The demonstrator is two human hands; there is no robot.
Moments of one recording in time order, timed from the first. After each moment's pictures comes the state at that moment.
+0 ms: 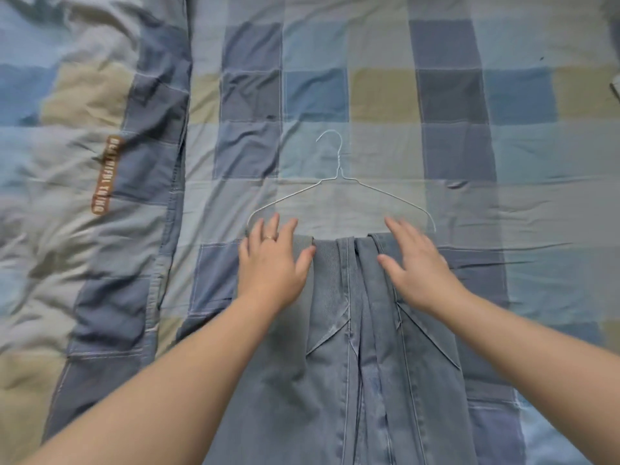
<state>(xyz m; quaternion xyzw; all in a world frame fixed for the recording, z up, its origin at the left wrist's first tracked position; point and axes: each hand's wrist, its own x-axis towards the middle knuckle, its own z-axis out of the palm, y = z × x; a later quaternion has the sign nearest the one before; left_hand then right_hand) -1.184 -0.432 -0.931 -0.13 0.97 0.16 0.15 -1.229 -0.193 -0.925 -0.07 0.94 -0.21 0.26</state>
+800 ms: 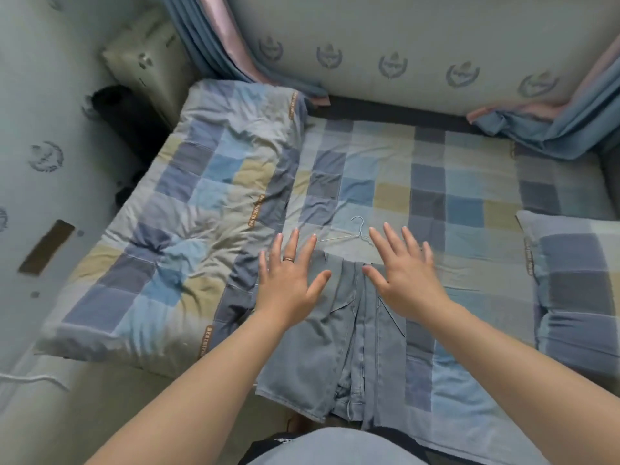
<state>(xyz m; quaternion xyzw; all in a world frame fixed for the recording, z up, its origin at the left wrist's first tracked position) -0.961 -0.419 -0.499 -0.16 0.97 0.17 0.06 -1.059 -0.216 -0.474 -0.26 0.95 -0.09 0.13</state>
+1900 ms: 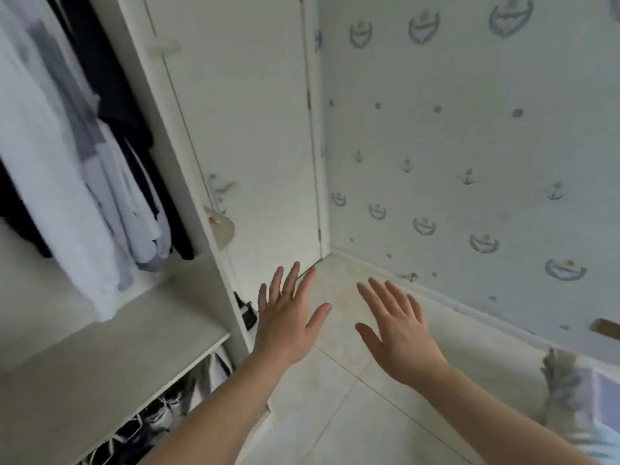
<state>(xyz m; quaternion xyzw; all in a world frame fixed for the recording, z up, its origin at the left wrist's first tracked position) -0.216 -0.229 -0.333 -0.87 0.45 -0.07 -0.20 -0.385 -0.364 -0.338 -0.96 0.23 -0.16 0.11</state>
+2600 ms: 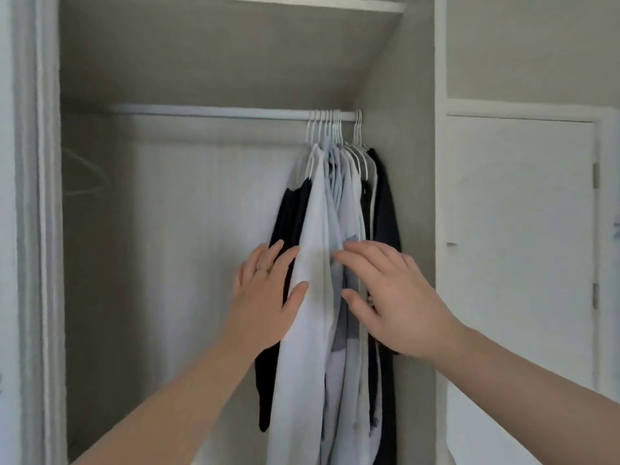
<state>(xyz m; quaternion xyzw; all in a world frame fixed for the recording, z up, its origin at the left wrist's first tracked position) 0.095 -0.023 -0.018 -0.85 0.17 -0.47 -0.16 0.032 -0.246 0.014 -0.85 -0.29 -0.45 0.03</state>
